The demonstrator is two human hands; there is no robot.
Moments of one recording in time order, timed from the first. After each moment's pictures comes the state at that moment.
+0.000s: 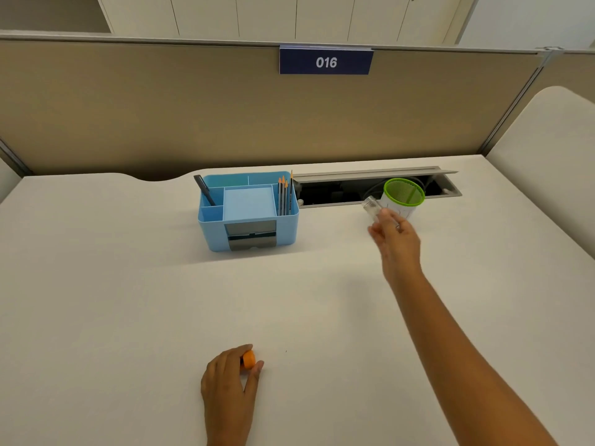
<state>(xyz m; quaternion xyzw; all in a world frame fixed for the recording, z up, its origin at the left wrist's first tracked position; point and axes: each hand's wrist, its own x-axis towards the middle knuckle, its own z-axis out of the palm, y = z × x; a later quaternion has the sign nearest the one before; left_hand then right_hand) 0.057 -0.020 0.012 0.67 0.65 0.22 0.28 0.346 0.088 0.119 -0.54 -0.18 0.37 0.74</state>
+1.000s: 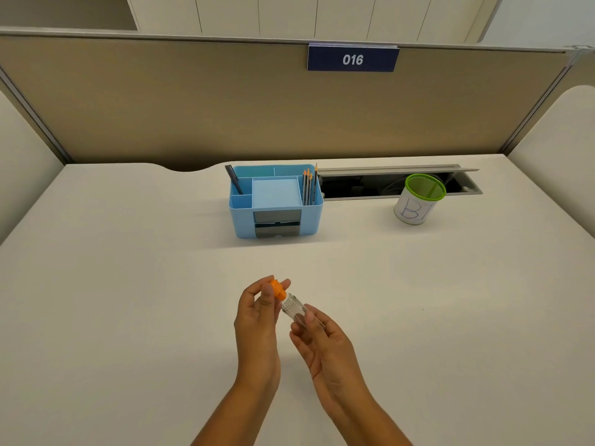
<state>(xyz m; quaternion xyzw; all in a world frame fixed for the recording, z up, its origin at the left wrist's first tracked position) 0.080 -0.008 0.115 0.34 0.48 0.57 0.57 0.162 -0.051 0.107 -0.50 -0.08 0.62 0.60</state>
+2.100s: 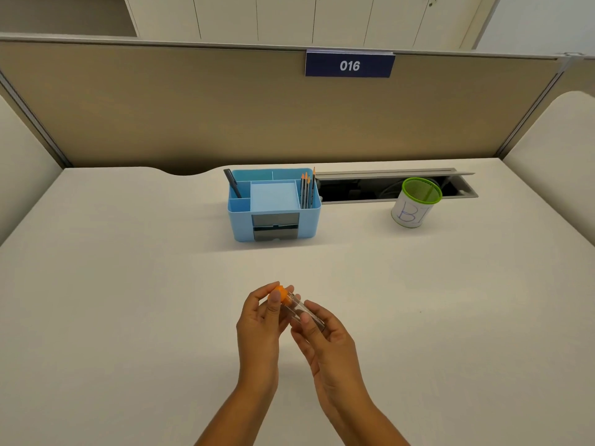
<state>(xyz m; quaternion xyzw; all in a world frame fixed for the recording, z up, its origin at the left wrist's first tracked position) 0.080 -0.010 0.113 0.37 0.48 0.55 0.58 0.160 -0.051 0.113 -0.54 -0.16 0.57 0.60</state>
